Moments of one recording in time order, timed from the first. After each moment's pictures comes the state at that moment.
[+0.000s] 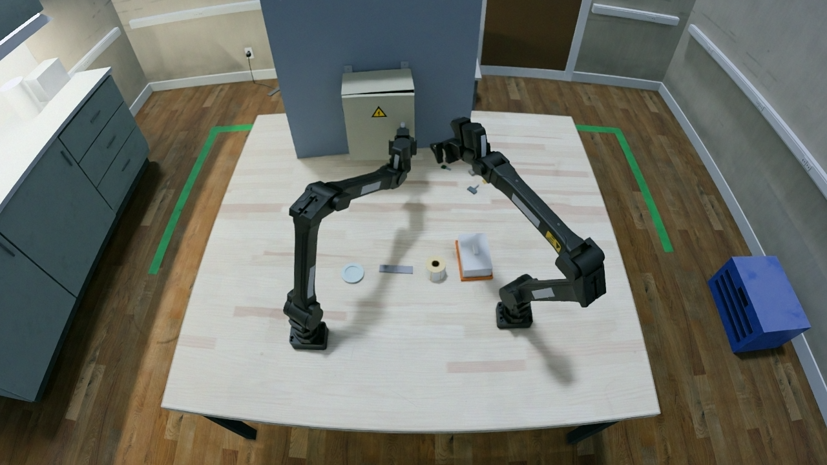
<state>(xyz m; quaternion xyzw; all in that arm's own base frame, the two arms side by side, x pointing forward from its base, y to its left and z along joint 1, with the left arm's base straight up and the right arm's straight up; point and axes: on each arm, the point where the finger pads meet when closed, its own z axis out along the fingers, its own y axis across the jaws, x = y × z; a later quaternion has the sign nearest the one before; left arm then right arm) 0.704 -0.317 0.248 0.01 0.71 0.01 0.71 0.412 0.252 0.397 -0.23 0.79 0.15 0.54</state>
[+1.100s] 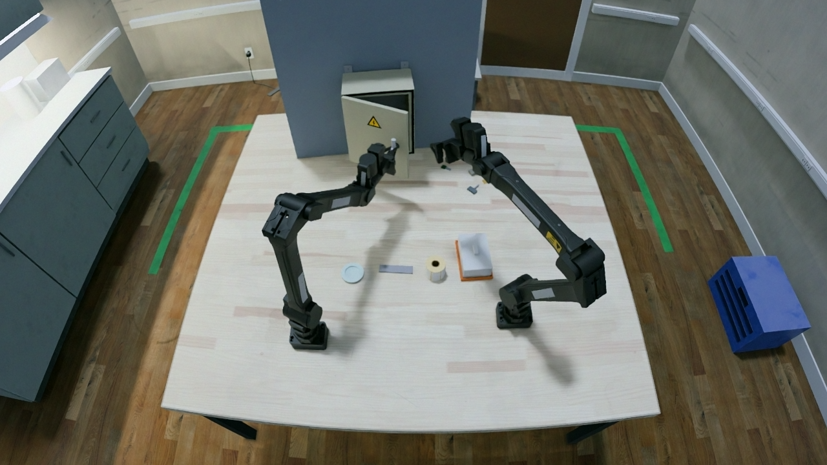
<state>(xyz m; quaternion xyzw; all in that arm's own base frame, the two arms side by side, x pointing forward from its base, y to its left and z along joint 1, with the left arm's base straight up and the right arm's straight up) 0.611 -0.284 0.248 0.16 0.69 -0.15 0.69 0.411 0.252 0.399 -0.23 0.79 0.15 0.55</state>
